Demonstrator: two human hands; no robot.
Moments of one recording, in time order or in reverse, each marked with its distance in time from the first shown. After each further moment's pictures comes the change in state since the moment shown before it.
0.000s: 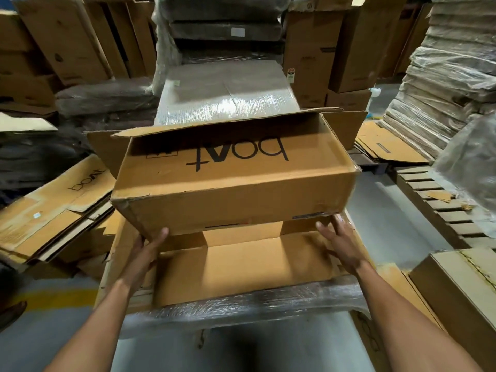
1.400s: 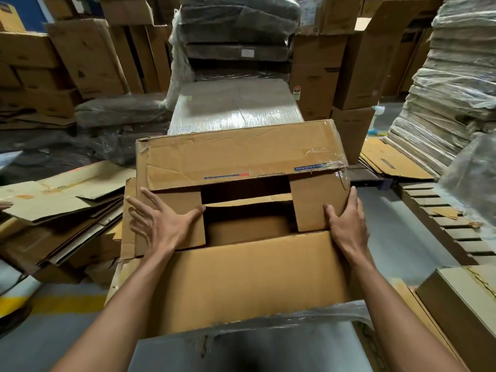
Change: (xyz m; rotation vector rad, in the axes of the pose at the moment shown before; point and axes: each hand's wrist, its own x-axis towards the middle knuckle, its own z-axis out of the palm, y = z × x) left_hand 0.011 0.056 0.041 0.808 0.369 0.218; right_hand -0.011 -0.070 0.020 -0.587 0.545 -0.286
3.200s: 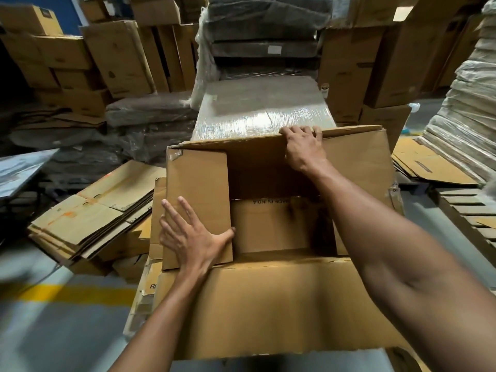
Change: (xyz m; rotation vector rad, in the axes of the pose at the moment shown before) left_hand 0.005 -0.018 0.019 0.214 0.064 0.082; right_hand 0.106 -0.214 0.088 -0.491 -0.173 -0.678
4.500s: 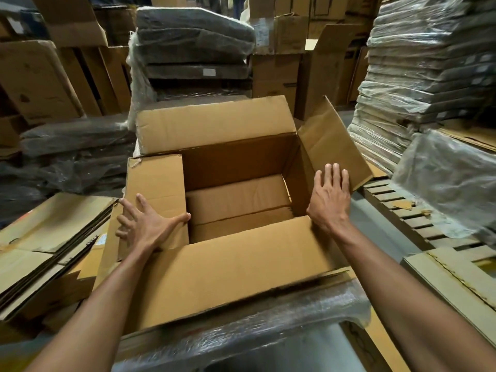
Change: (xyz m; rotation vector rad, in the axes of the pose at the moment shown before) left_hand 0.056 0.044 -0.027 -0.048 -0.185 0.025; right_hand -0.175 0.117 -0.017 -0.477 -0.126 0.491
